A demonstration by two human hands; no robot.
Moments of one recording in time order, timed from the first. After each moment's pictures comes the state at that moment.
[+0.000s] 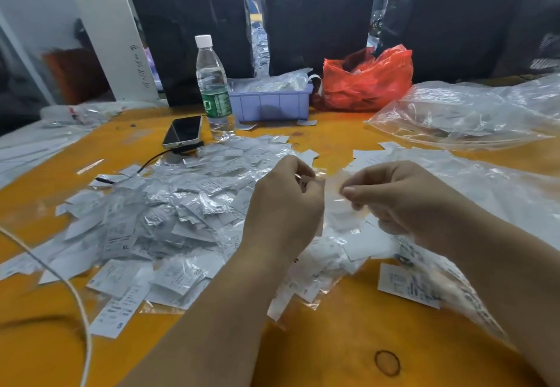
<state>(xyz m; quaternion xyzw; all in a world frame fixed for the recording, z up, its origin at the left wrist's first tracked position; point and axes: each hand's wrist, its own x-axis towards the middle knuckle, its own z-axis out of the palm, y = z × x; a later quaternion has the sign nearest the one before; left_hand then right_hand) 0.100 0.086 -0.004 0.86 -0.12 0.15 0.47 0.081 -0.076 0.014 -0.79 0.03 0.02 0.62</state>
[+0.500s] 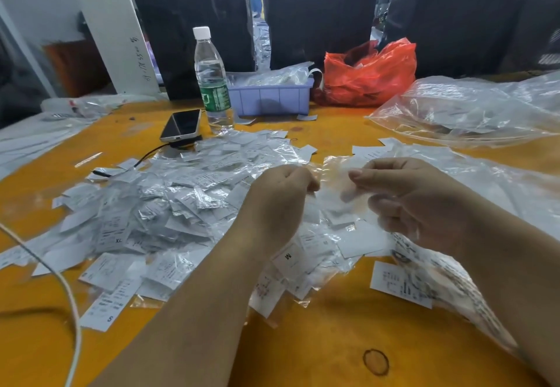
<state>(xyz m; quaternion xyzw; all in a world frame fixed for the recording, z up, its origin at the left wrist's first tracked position) 0.106 0.089 0.000 0.82 -0.09 0.02 0.56 0.078 -0.087 0.013 -0.70 -0.01 0.07 0.71</state>
